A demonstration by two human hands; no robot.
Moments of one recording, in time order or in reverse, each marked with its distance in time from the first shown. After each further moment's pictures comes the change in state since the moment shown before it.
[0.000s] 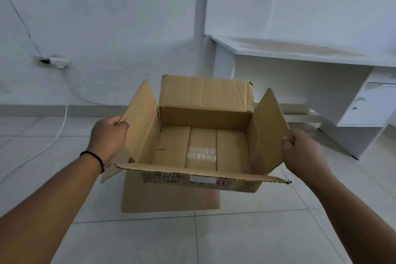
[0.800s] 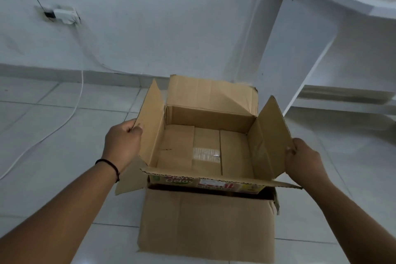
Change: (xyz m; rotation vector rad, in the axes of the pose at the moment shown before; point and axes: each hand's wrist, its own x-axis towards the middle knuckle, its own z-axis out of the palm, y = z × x) left_hand 0.184 -0.114 0.041 0.047 0.009 -0.206; right_hand 0.175 -0.042 0.231 -0.026 -0.293 0.109
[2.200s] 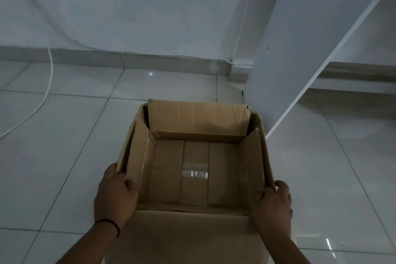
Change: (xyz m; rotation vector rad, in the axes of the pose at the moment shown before) left_hand -0.005 -0.144 0.098 0.765 0.048 -0.039; right_hand 0.010 0.079 0.149 -0.185 -0.075 0.208
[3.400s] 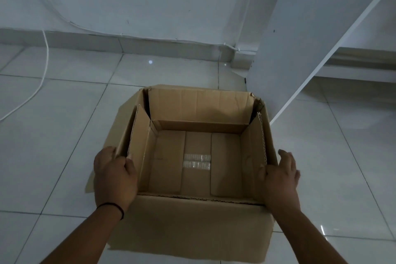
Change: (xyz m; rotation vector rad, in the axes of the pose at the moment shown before) left_hand 0.000 -0.004 0.007 -0.021 0.124 0.014; right_hand 0.017 -0.005 -0.012 -0.041 0.009 -0.174
